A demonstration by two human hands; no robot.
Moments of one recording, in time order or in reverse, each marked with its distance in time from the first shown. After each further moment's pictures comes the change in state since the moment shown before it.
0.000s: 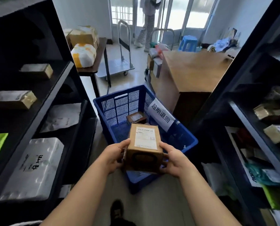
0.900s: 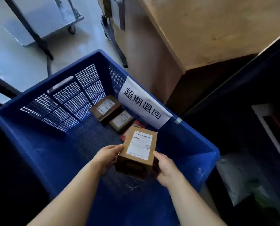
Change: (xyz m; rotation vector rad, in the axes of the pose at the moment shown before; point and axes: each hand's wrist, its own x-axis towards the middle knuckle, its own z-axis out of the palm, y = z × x) left_hand 0.499 0.037 0.101 0.409 -0.059 -0.261; right_hand 0.474 -0.035 -0.066 0.291 0.275 0.196
